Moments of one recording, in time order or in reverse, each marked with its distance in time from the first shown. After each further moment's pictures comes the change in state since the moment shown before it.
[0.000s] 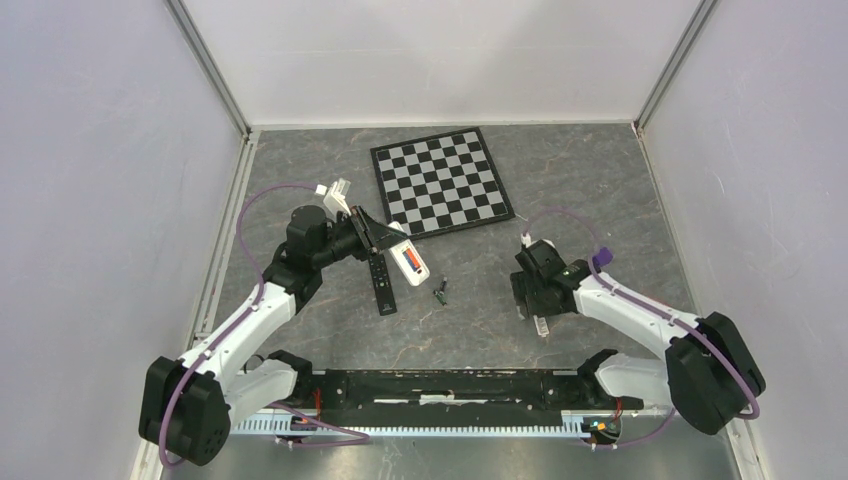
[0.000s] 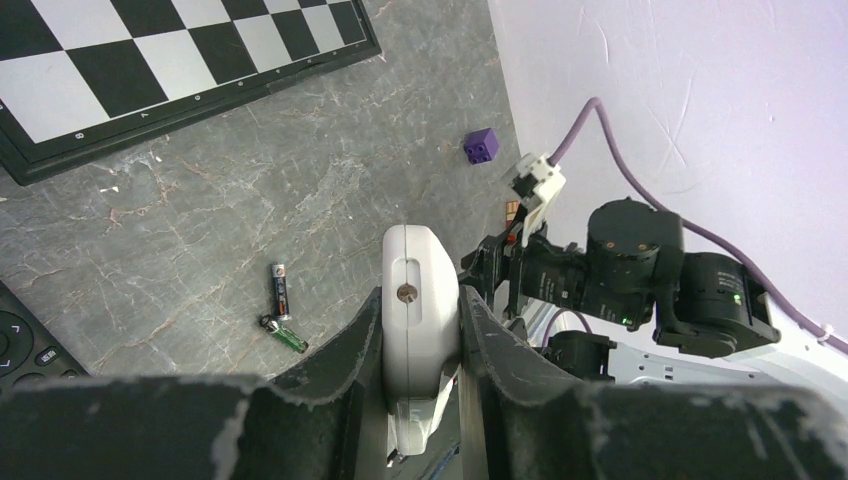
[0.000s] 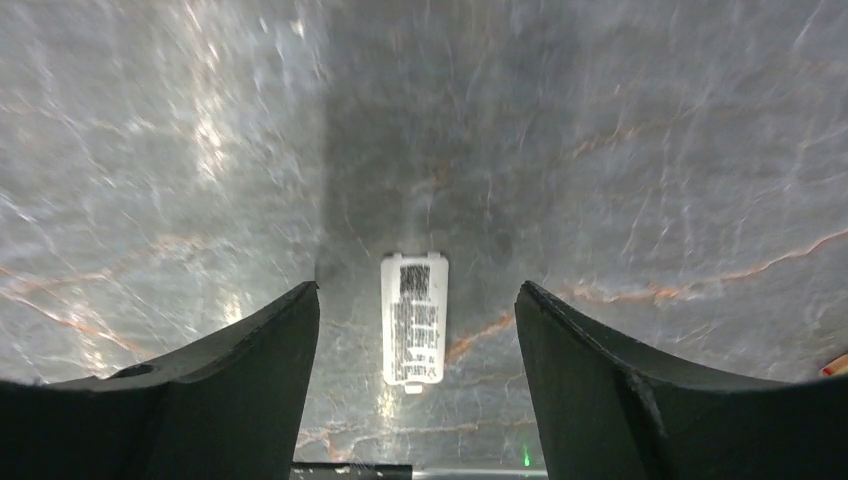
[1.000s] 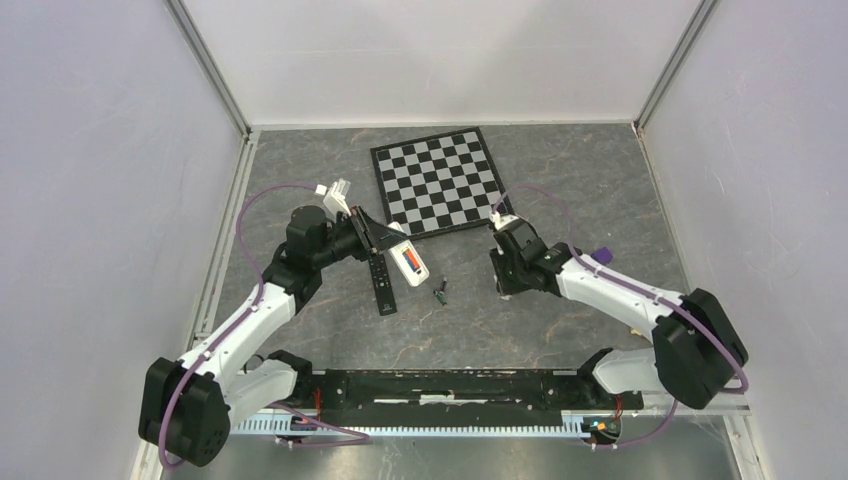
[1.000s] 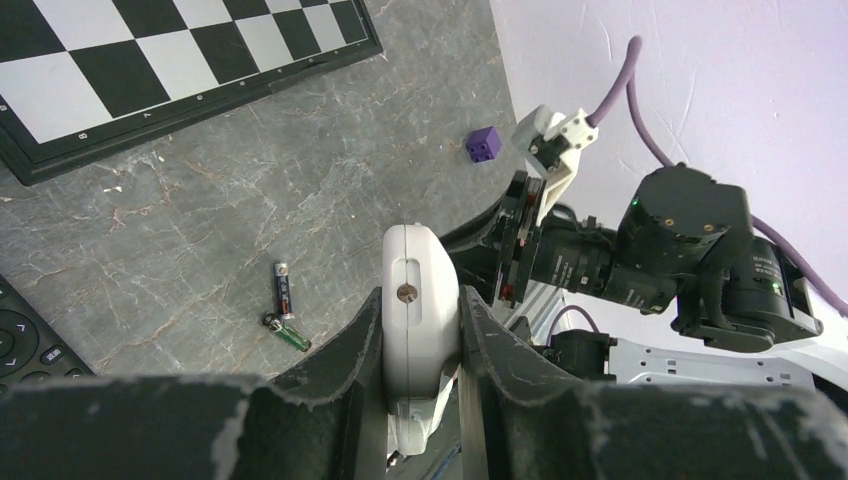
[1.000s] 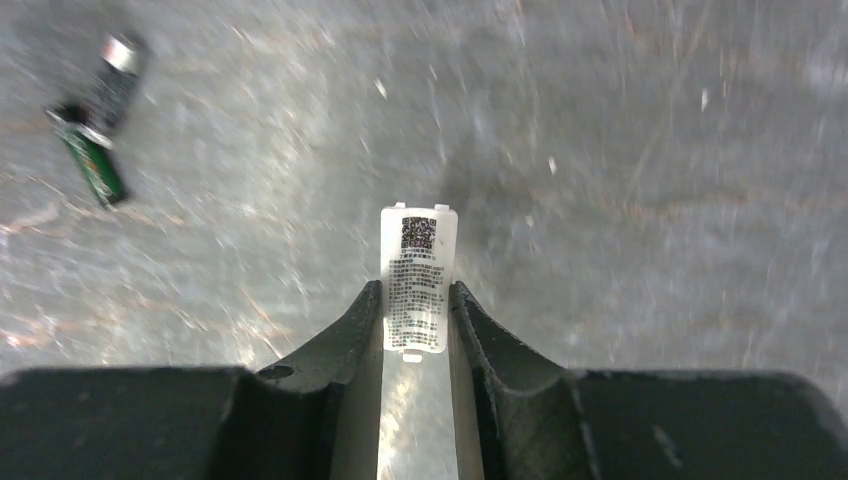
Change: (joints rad) left arm 0.000 -0.005 0.000 -0.006 0.000 0.010; right arm 0.064 0.100 0.130 0.111 -0.116 -0.038
